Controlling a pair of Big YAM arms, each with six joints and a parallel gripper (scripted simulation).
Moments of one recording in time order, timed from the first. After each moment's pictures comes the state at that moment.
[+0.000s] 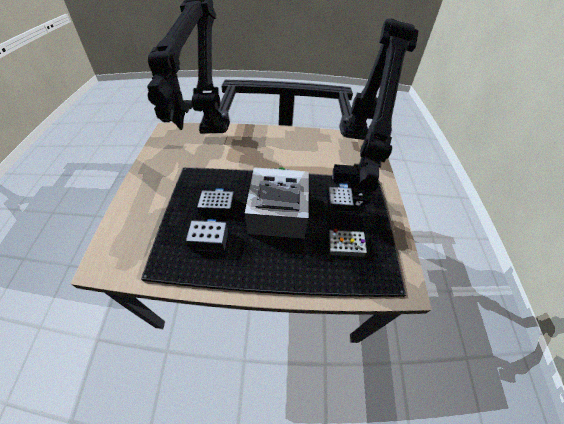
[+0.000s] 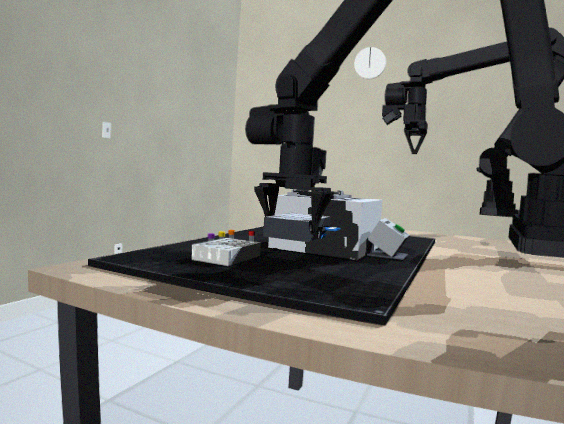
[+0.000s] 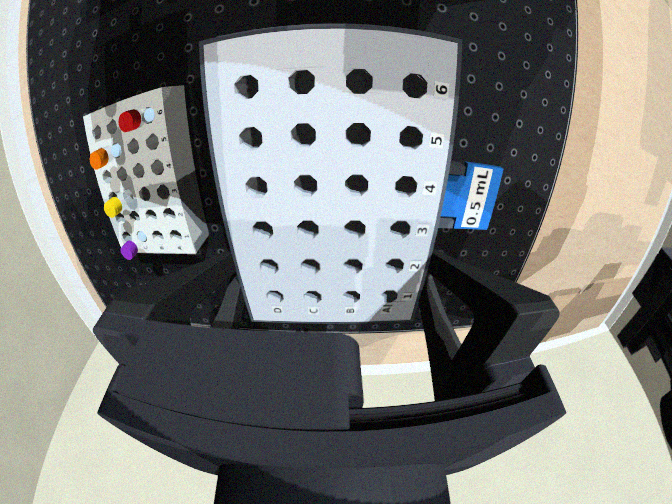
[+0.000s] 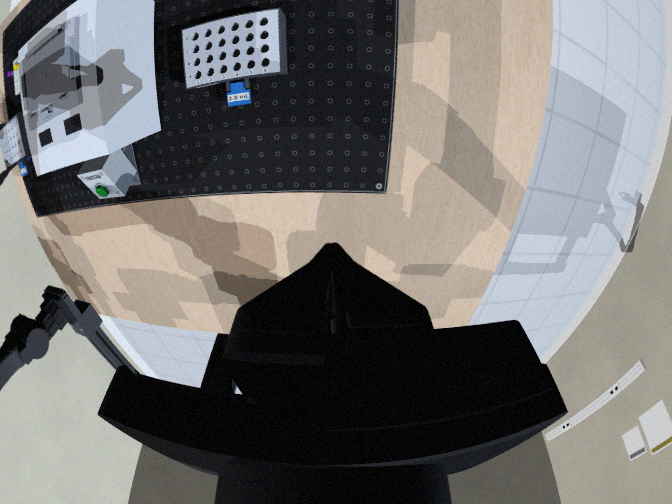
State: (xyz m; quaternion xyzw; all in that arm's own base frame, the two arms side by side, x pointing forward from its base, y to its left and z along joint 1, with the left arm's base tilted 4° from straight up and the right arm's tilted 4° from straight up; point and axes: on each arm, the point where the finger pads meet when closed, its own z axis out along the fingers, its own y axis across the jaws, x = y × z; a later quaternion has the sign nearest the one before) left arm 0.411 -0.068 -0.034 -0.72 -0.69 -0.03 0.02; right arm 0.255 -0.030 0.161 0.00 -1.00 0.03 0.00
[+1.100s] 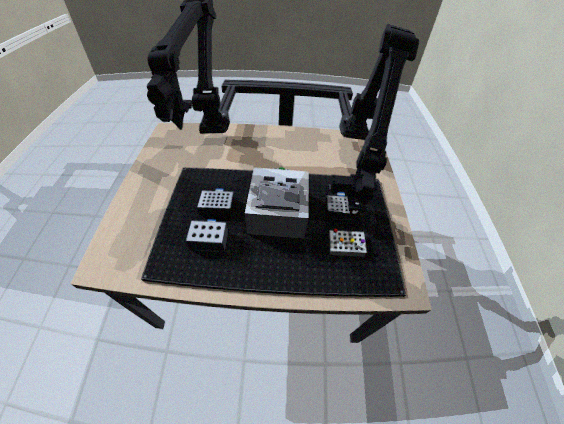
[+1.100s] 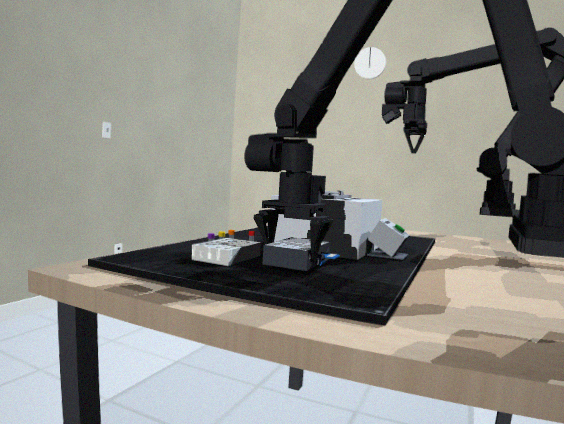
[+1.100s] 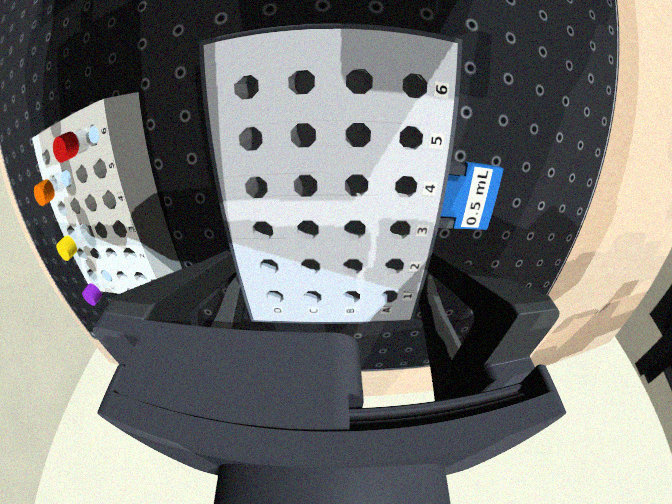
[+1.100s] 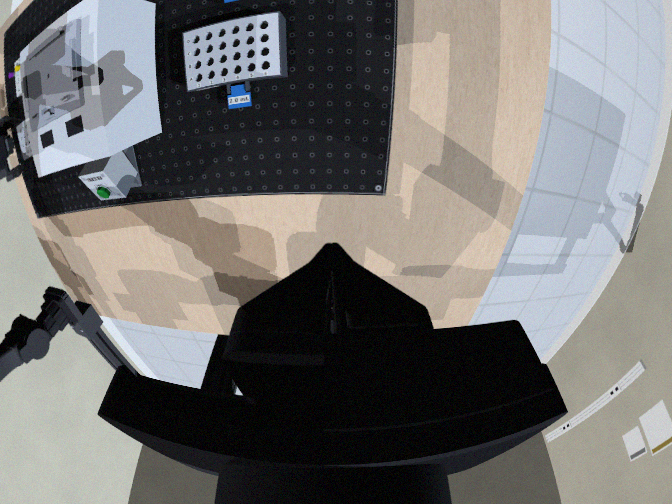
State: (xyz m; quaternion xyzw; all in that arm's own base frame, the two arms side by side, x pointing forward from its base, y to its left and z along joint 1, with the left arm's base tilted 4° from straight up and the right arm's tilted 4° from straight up) left arm 0.409 -0.065 -0.084 -0.72 -0.69 -0.03 0.02; right arm 0.258 -0.030 0.163 0.00 -1.00 0.04 0.00
